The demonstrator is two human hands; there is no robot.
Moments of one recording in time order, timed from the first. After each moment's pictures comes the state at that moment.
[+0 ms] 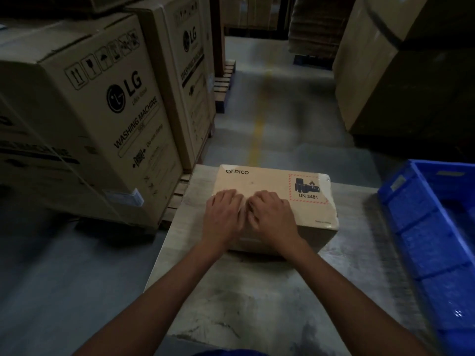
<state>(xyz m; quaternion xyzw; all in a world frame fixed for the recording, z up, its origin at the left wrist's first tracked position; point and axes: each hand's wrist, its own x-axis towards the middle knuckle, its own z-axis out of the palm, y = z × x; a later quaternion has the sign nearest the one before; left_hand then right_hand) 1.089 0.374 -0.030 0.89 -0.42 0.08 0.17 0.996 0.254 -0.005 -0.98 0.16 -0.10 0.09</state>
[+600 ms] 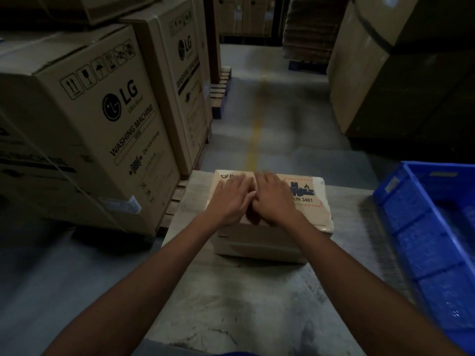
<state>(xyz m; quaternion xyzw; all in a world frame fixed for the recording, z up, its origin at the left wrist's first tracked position) 1.128 0.328 -0.006 0.86 -0.48 -0.07 0.13 1.037 0.210 0.007 -0.97 0.23 -0.01 0.11</state>
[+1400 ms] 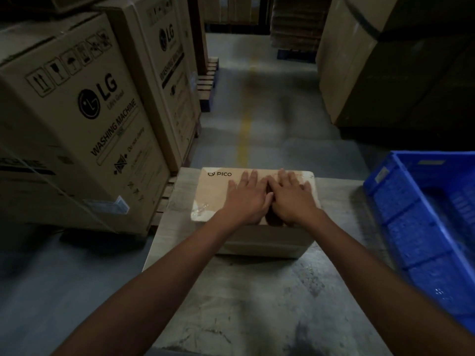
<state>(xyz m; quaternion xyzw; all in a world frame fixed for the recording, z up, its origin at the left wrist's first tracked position) 1.088 0.265 -0.001 0.86 -0.49 -0.13 0.08 0.994 0.158 0.012 -0.95 0.28 0.12 0.10</state>
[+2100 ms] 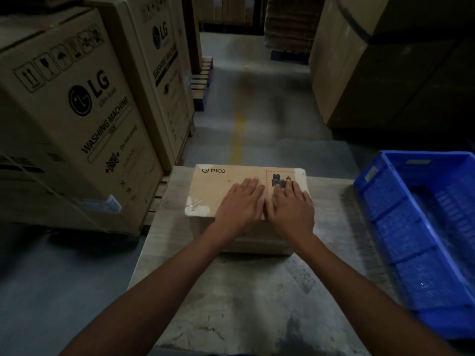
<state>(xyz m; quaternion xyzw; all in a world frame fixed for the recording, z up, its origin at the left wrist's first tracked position) 1.071 0.284 -0.019 0.83 -0.54 -0.04 0.13 0.958 0.186 -0.014 -0.93 0.35 -0.02 0.06</state>
